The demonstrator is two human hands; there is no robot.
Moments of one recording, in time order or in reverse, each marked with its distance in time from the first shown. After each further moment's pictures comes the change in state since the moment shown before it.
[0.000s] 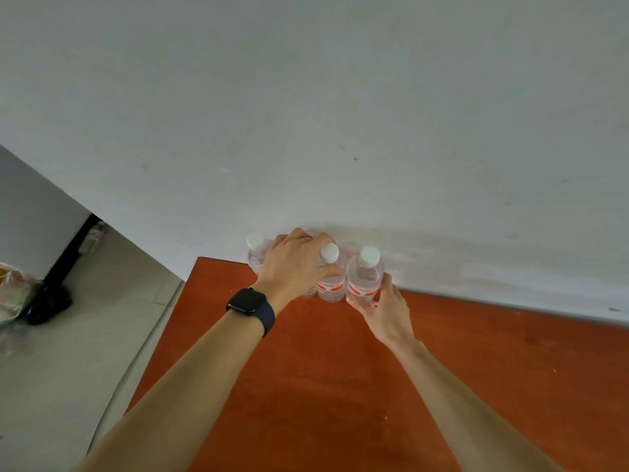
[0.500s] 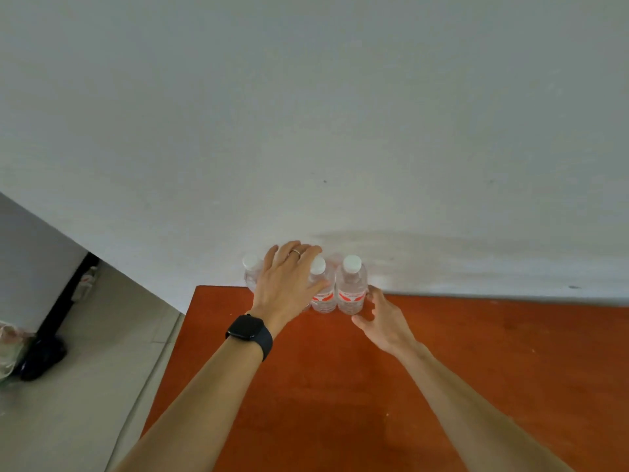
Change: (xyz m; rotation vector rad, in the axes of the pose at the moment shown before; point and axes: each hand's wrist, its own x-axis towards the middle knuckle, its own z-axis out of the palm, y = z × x) left_hand -0.023 0.016 -0.010 0.188 0.078 0.101; right_hand -0.033 -0.016 -0.031 -0.041 -0.150 0.079
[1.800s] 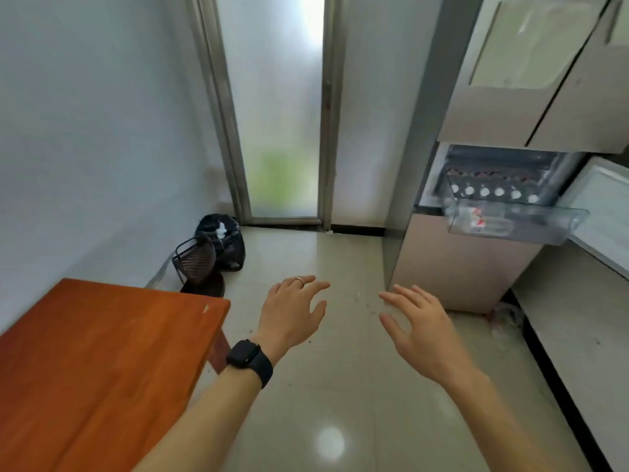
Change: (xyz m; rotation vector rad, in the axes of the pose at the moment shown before) left_hand -0.568 0.728 -0.018 -0.261 -0.353 1.465; right_hand -0.982 0.285 -0.048 -0.085 1.227 0.998
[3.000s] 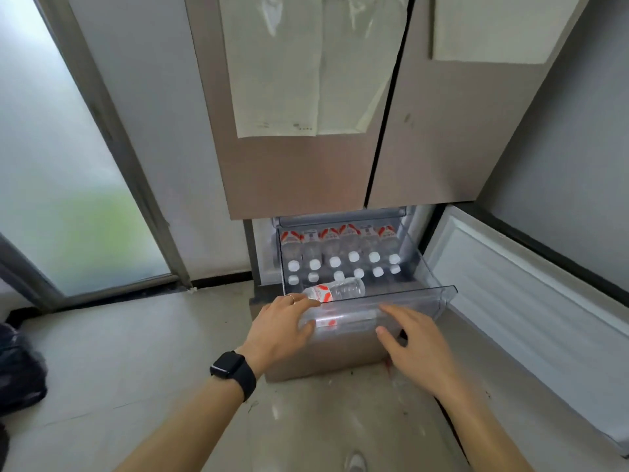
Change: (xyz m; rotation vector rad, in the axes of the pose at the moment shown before) left_hand 0.603 0.339 0.213 -0.084 -0.280 0.339; right_hand 0.368 0.510 -0.173 0.080 0.056 0.394
